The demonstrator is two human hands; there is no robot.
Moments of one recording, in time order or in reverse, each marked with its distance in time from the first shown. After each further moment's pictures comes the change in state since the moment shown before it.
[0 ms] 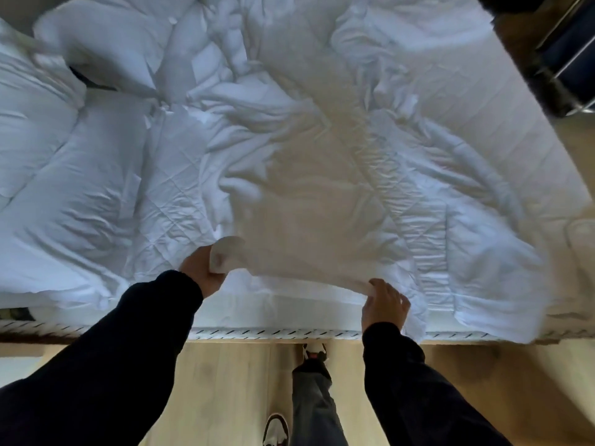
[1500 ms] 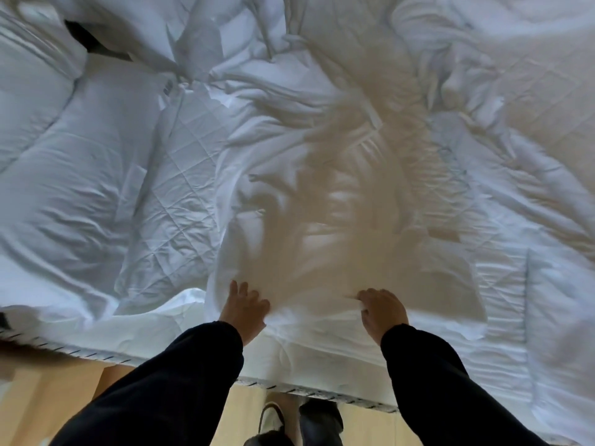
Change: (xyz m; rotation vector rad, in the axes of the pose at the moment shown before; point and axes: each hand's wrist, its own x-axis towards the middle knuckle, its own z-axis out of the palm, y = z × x) left_hand 0.112 -0.068 0.137 0.796 -0.287 0.198; right_hand 0.129 -0.074 0.089 -0.361 -0.409 -0.603
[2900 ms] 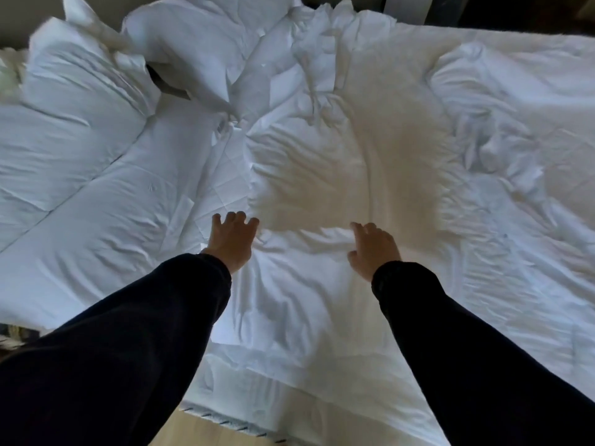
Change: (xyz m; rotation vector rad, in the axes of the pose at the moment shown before) left_hand 0.048 -0.201 -0.112 -0.180 0.358 -0.355; right_hand 0.146 -0.125 -0.155 -0.112 0.151 -0.048
